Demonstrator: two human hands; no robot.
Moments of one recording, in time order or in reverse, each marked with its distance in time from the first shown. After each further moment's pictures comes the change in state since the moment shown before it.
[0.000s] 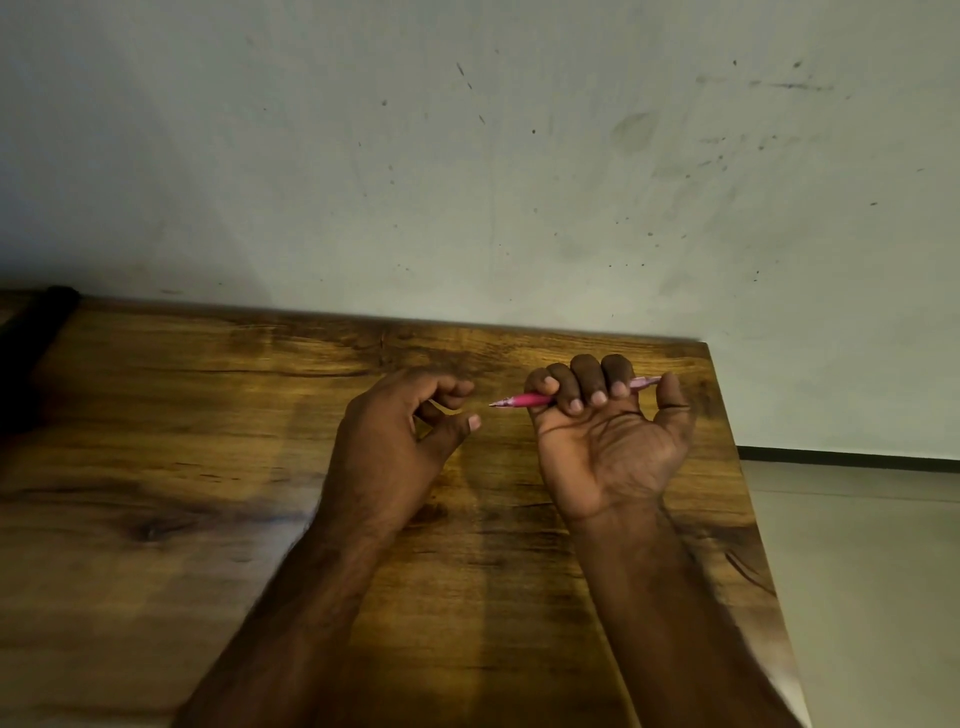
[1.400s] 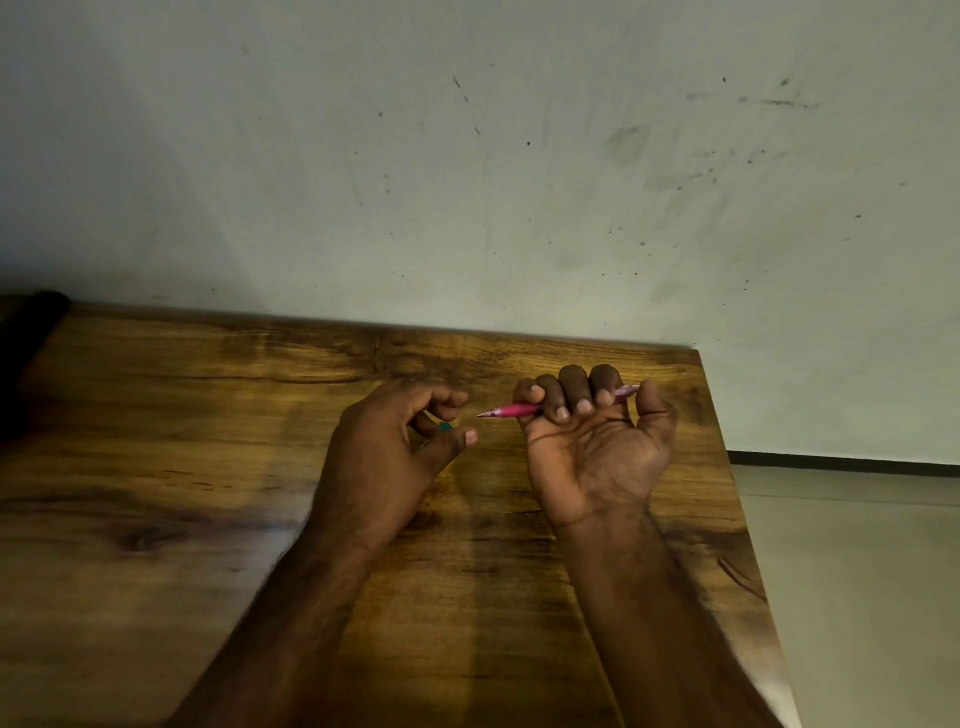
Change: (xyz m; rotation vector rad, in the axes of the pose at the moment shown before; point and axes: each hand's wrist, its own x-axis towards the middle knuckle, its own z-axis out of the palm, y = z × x) left_hand 0.000 -0.005 -0.001 0.025 -0.035 -0.003; right_hand 0.001 0.004 -0.001 -0.044 0.029 -0.022
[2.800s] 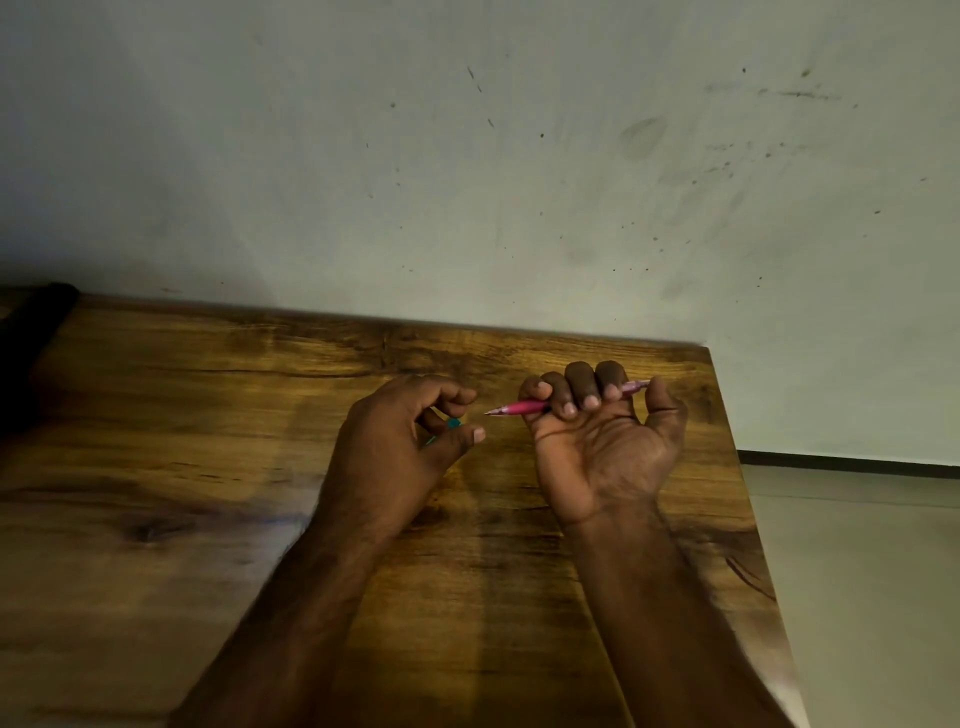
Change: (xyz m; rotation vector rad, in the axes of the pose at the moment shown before) left_hand 0.000 0.000 -0.001 -0.024 -0.013 -0.020; right_hand 0.001 0.000 -0.001 0.000 -0.002 0.031
